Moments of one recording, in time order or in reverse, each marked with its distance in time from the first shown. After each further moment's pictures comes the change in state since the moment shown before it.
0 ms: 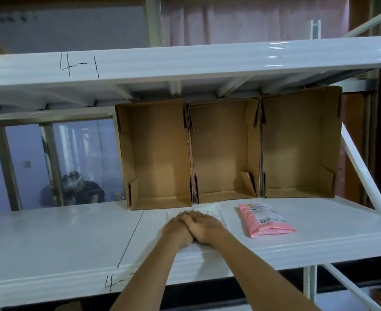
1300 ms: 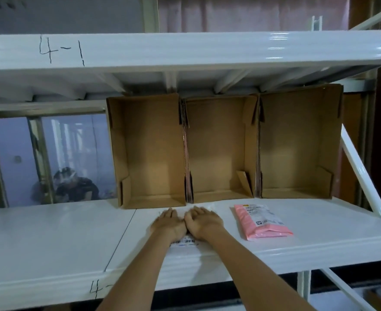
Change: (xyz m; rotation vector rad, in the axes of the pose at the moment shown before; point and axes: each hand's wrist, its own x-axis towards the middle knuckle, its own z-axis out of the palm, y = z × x) left_hand 0.036 -0.013 0.003 0.036 -0.075 -0.166; right_hand 0.037 0.026 0.004 -0.212 0.000 0.176
